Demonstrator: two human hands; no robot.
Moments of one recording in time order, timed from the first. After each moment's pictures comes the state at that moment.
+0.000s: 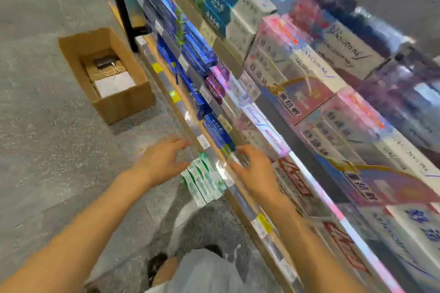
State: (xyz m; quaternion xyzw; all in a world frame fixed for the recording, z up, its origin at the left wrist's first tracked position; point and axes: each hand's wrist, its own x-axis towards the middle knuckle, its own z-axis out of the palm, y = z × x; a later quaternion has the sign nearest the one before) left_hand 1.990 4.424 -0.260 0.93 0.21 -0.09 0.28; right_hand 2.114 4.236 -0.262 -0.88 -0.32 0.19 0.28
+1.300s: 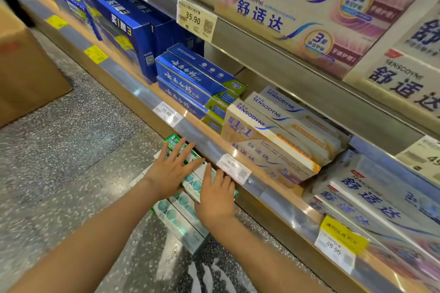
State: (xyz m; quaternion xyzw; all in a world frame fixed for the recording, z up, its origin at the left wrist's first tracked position) left_hand 2.113 4.424 -0.809 0.97 -0.09 -0.17 -0.13; right_hand 2.115 4.272 -0.798 -0.95 -0.25 0.18 0.02
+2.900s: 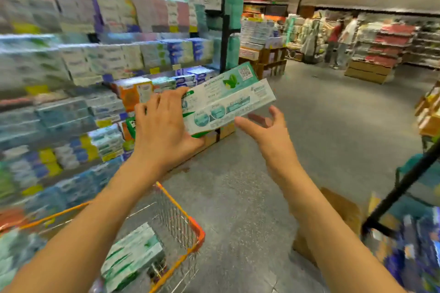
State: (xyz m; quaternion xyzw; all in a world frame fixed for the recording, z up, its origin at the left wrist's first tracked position) left_hand 1.559 4.311 0.207 0.57 0.71 0.33 -0.26; right_hand 1.734 4.384 0.217 -0.37 -0.60 0.56 0.44
